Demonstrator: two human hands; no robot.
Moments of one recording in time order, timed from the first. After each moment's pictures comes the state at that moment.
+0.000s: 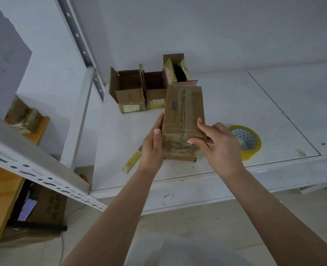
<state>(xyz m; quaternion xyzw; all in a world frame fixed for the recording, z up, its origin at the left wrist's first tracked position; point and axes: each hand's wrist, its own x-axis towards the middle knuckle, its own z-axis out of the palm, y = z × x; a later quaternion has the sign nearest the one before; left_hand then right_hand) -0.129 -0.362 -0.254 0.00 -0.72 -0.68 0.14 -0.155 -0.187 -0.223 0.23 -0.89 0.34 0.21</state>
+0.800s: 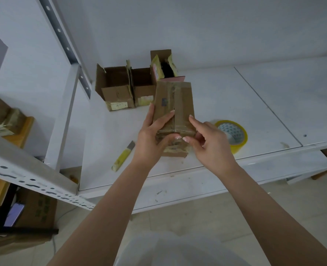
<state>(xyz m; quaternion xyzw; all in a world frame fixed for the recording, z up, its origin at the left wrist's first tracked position) -0.143 -0.357 -0.250 -0.09 -0.83 -0.51 0.19 -0.151 -0.174 -0.226 0.24 -0.89 0.35 0.17</state>
